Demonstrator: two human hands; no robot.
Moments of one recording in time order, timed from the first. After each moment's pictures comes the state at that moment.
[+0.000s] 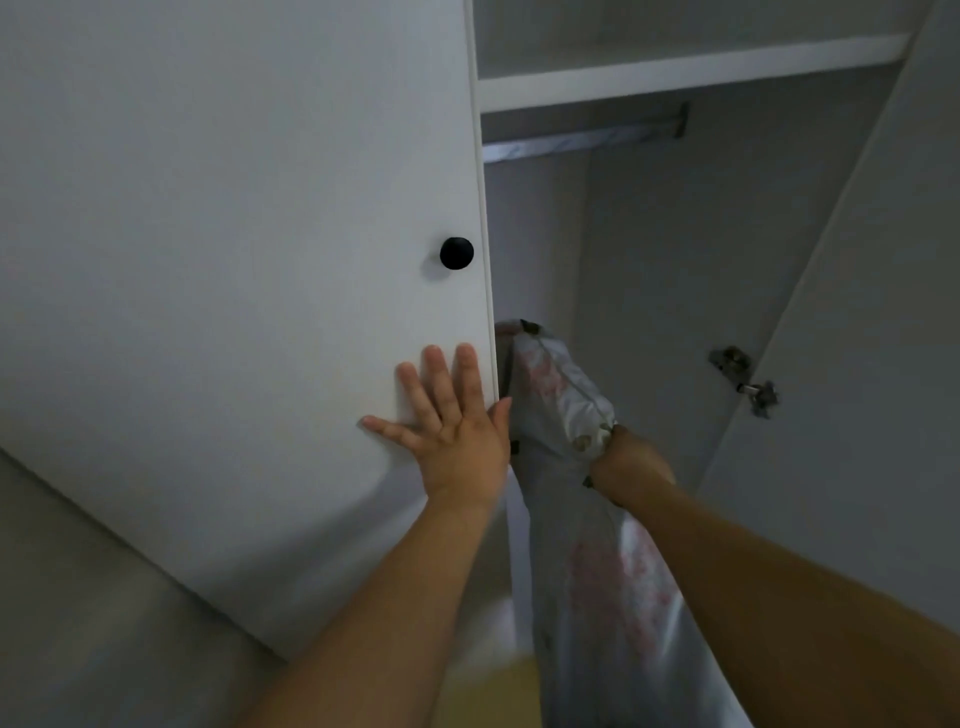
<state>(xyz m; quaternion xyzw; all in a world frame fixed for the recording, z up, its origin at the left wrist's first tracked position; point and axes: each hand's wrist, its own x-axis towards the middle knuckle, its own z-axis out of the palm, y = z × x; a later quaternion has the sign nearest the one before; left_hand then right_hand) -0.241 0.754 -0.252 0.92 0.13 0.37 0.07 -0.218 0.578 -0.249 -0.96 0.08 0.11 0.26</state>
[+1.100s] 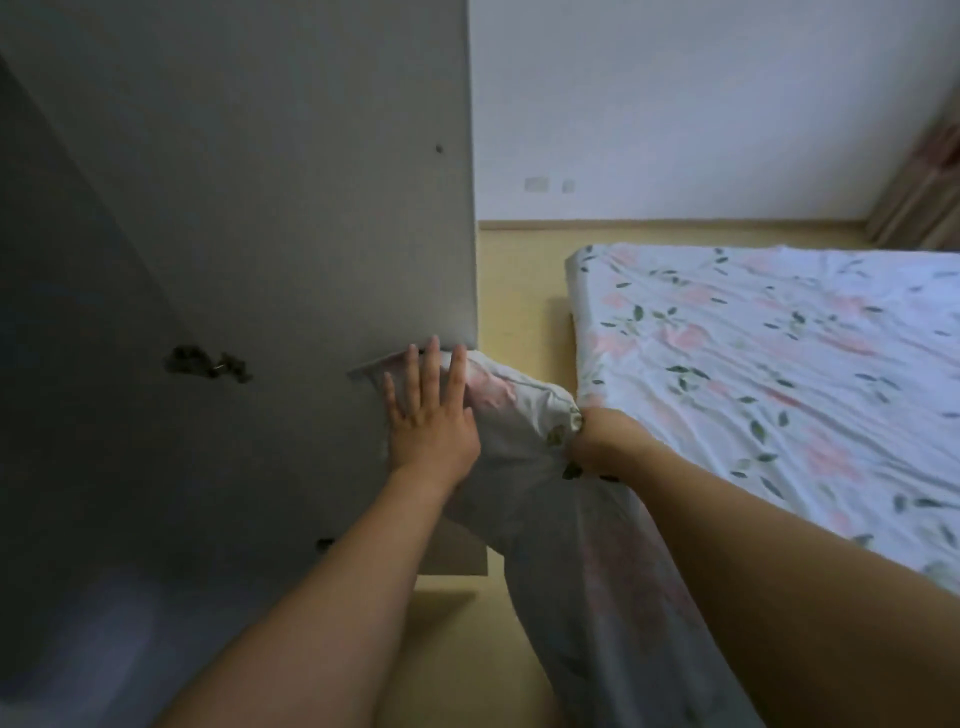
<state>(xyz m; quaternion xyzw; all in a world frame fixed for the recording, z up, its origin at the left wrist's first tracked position) -0.387 0.433 -0.270 0.84 -0.53 0.10 0.12 -0.561 0.344 -0.240 -0.79 0.56 0.05 0.24</state>
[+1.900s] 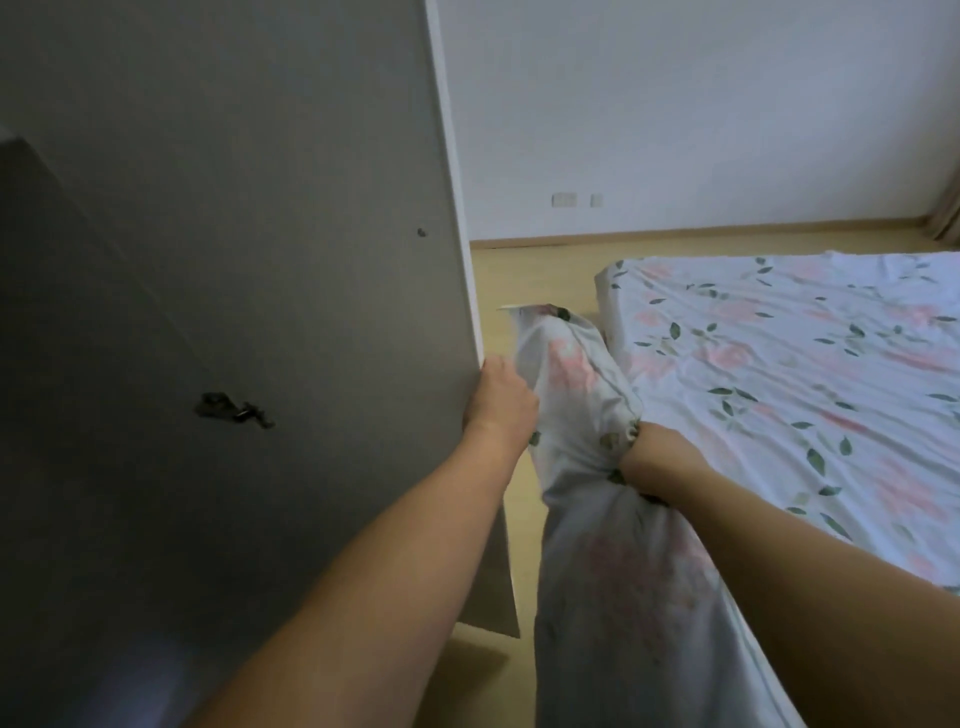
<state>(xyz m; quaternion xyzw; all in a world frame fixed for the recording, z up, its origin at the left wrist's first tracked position) -0.412 0.346 -0.193 0.68 -0.63 0.22 -0.31 -0.571 0.283 -0.247 -0.75 0.61 0.01 0.26</state>
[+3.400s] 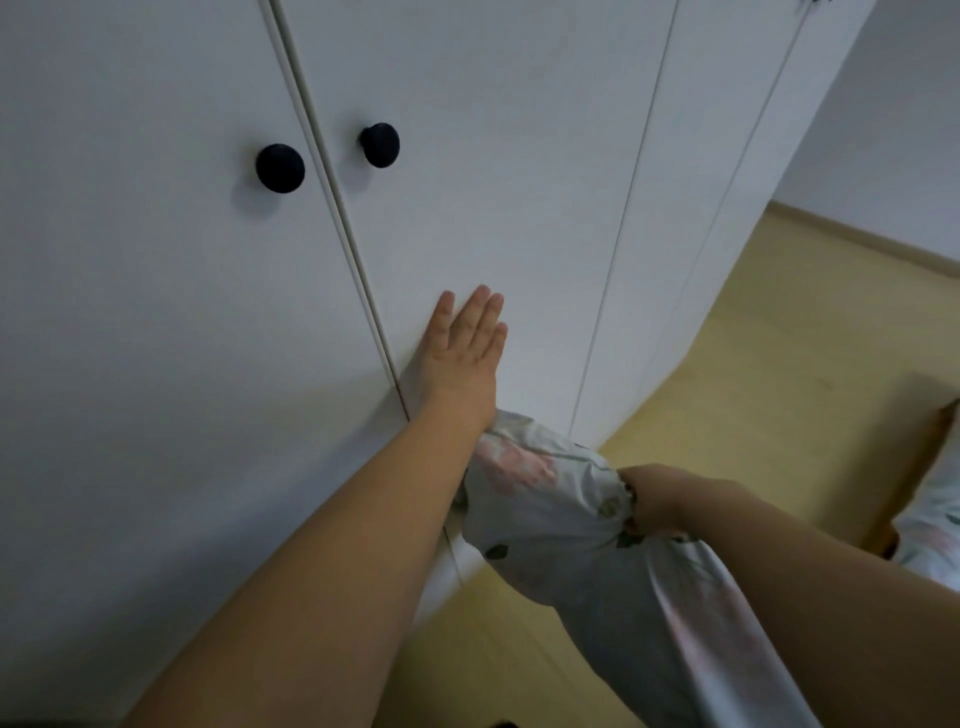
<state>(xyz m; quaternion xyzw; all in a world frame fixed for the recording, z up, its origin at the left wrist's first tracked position) -0.221 0.684 -0.235 0.92 -0.27 0.06 -0.29 -0.354 0.495 -0.294 -0.93 0.11 0.33 0.13</state>
